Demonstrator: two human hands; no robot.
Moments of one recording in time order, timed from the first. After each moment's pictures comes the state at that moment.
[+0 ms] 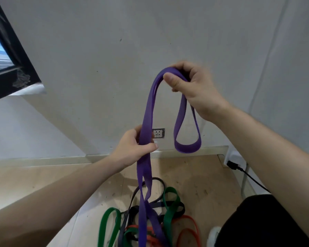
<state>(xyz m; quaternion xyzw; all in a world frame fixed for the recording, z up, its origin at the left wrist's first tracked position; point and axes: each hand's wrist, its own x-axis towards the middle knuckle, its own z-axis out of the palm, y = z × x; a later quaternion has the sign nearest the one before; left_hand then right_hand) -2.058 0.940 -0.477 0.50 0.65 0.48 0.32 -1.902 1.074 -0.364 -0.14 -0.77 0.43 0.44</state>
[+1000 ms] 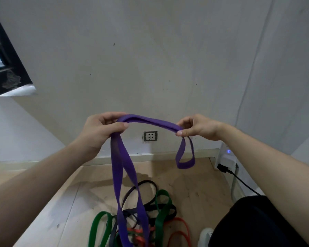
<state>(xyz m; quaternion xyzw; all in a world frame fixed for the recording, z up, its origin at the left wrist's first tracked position) -2.095 0.926 -0.432 0.43 0.59 0.59 0.34 -1.843 1.153 -0.454 -0.31 -0.81 0.49 0.07</state>
